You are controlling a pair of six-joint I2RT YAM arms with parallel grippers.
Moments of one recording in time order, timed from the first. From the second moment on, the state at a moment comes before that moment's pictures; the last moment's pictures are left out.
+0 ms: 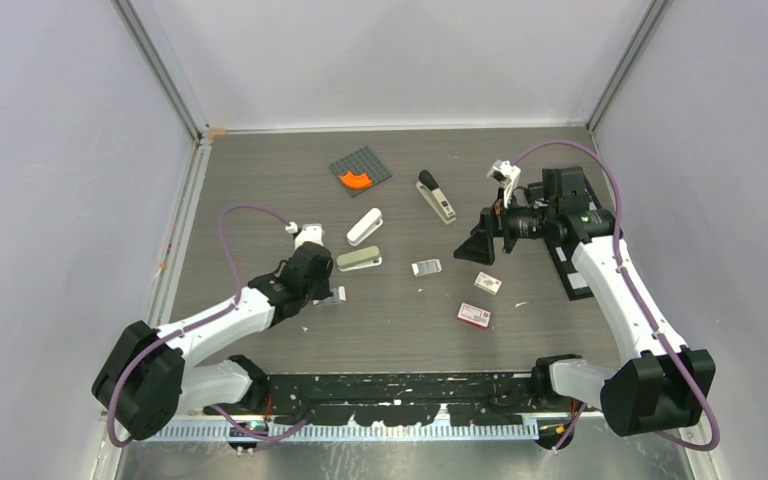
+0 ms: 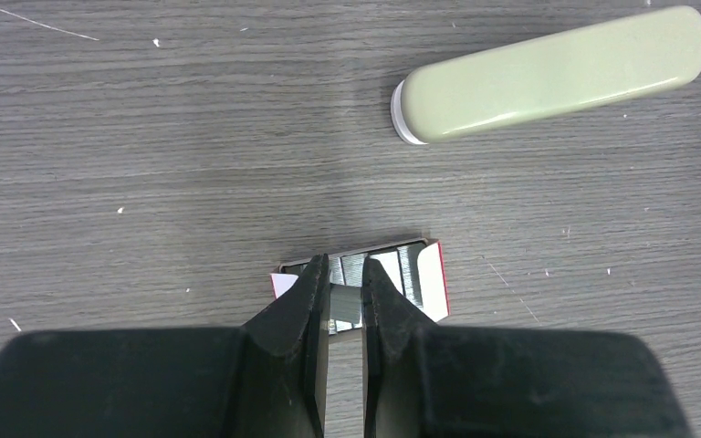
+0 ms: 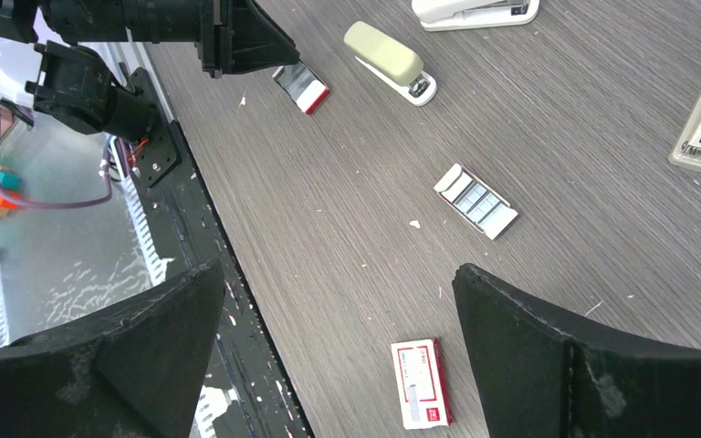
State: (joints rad) left arm -0.65 1.16 0.54 -0.22 -0.33 -0.54; right arm 0.11 1.17 1.05 -0.68 -0.96 -0.22
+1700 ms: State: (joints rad) left arm -0.66 1.17 0.52 -0.24 -0.35 -0.55; right arm 0.10 1.17 1.05 -0.68 -0.98 -0.23
